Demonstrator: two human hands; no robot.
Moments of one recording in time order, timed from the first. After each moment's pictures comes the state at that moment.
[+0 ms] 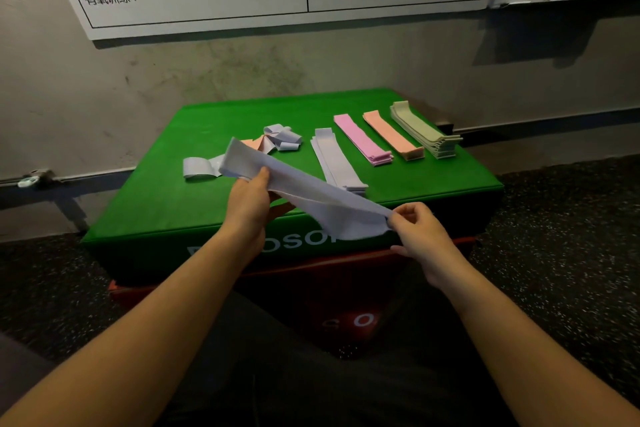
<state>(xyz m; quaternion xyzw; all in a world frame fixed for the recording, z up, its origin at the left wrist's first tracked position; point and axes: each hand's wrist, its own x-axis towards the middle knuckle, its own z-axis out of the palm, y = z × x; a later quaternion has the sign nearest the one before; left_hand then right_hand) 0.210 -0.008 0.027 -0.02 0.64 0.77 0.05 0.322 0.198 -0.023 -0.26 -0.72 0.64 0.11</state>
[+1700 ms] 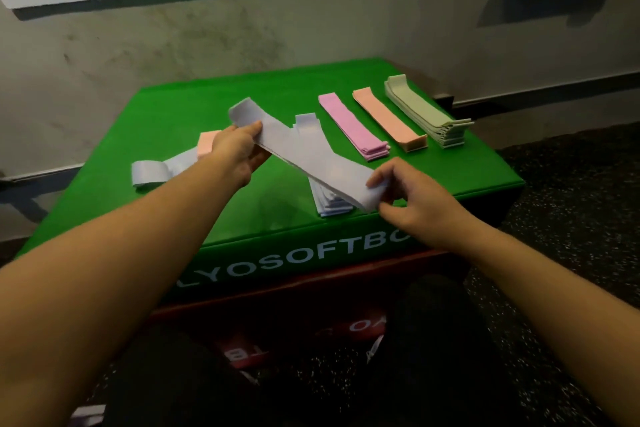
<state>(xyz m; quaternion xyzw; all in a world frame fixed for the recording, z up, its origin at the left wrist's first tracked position) 0.027 0.065 0.019 -0.08 0.62 0.77 0.12 0.242 0.265 -0.008 0.06 -0.88 0.45 0.14</state>
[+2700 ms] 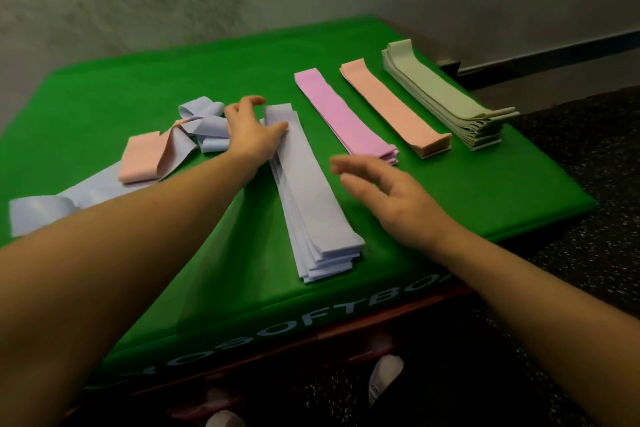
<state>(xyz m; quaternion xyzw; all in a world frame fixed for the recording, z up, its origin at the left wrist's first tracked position) -0.109 0.171 -0.066 0.11 0.89 0.44 0.00 0.113 0.299 -0.064 0.02 -0.79 0.60 0.12</state>
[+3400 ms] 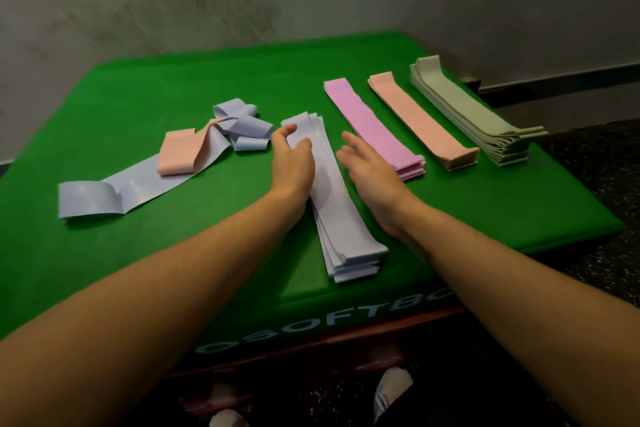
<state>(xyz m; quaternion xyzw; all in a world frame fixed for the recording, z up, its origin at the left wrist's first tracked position) -0.039 0.164 -0.069 0.02 0.74 0.68 0.05 0.042 0.257 -0.062 -0.14 -0.72 0.67 0.08</state>
